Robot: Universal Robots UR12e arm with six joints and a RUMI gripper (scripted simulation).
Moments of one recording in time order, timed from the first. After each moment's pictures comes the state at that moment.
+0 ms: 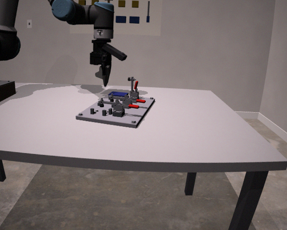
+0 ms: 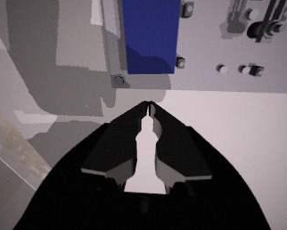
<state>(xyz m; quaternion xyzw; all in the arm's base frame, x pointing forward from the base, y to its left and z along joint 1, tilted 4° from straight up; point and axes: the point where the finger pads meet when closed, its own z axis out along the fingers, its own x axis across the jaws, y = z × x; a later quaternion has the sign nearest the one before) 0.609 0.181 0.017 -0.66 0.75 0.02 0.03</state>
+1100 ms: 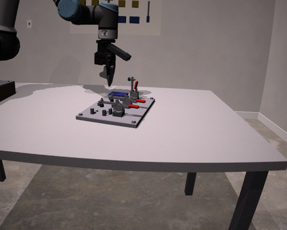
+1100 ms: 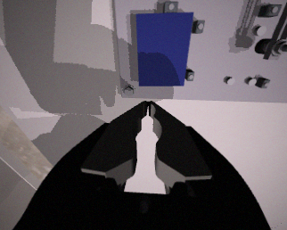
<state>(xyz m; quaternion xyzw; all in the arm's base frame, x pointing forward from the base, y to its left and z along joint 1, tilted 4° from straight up) 0.626 0.193 0.017 -0.66 0.75 0.02 0.02</state>
